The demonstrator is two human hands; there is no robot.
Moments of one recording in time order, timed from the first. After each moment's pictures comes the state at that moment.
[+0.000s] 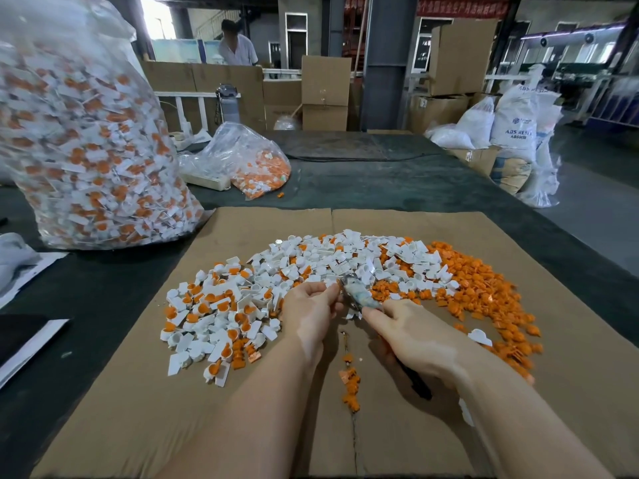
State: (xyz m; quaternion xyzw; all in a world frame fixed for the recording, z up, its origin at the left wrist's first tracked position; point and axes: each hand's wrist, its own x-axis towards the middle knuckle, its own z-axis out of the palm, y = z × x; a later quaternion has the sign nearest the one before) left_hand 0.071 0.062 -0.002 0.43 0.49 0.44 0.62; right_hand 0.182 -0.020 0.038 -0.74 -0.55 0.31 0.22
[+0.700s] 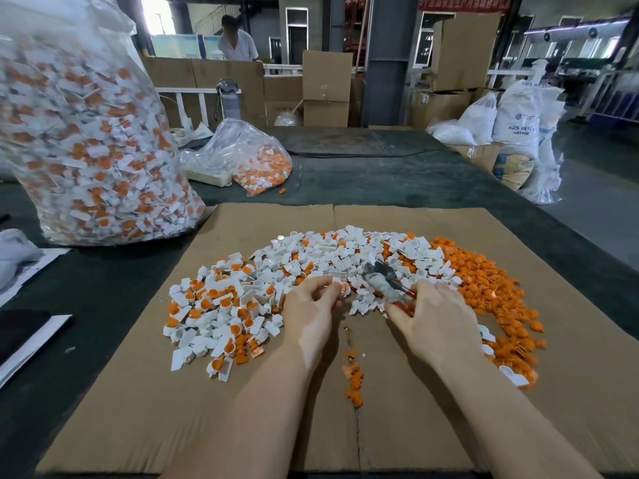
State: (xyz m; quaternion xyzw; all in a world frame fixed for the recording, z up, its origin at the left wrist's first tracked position) left_hand 0.064 0.059 -0.014 0.53 0.48 0.47 0.52; right_hand 0.203 -0.013 0.005 -0.84 -0.51 -0.06 0.15
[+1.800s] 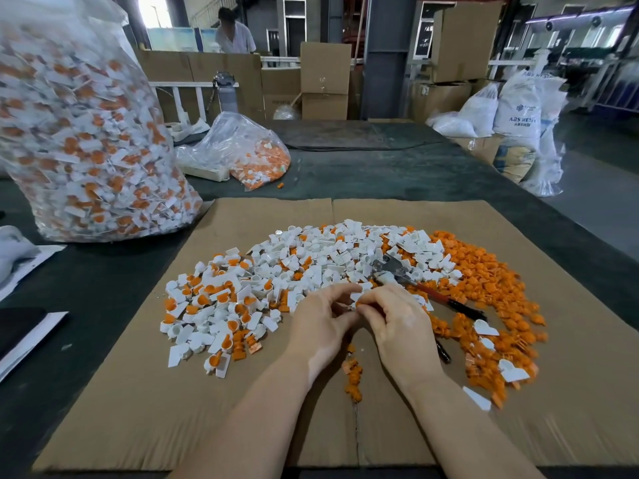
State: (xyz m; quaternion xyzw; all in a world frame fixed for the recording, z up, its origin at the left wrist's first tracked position) left_hand 0.059 0.047 -0.017 0.75 0.42 0.35 0.36; right_hand 0.171 -0.012 -0.018 -0.65 -0.63 -0.04 0.42
